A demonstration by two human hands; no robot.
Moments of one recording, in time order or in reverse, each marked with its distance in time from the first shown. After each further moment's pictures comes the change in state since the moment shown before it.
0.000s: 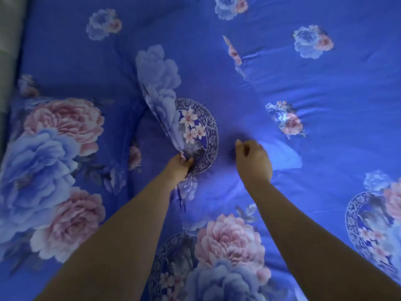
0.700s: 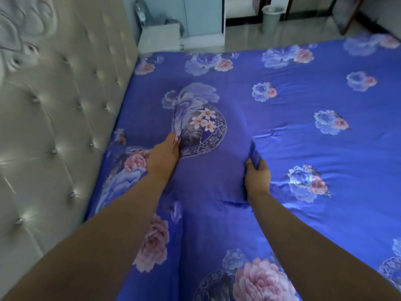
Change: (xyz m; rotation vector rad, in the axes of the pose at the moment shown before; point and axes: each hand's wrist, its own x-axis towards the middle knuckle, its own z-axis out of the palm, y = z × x) left_hand -0.138 0.061 -0.253 0.276 0.727 0.455; right_hand -0.050 -0.182 -0.037 0.703 -0.009 0.131
